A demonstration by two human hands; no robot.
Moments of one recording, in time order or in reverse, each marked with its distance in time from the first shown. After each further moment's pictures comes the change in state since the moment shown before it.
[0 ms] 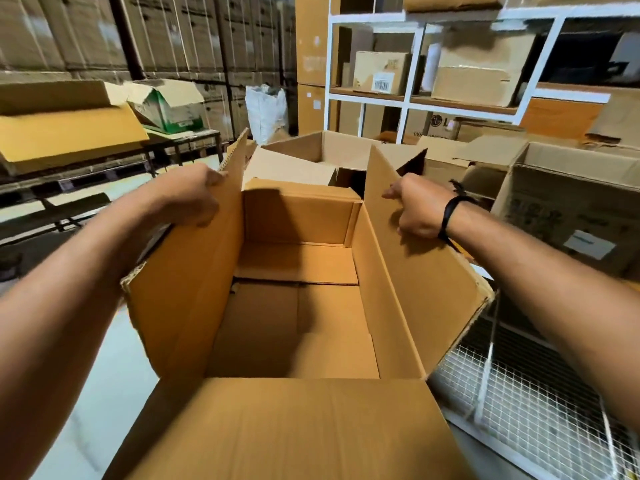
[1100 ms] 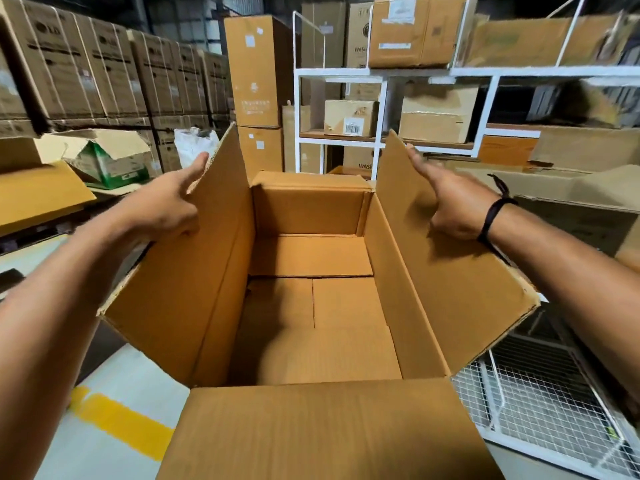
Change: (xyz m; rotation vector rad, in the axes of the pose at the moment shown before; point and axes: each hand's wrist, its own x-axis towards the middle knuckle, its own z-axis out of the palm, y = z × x) left_hand 0.149 -0.177 -0.101 -0.305 0.000 0.364; right_hand 0.058 -0.163 -0.040 -0.079 0.214 0.232
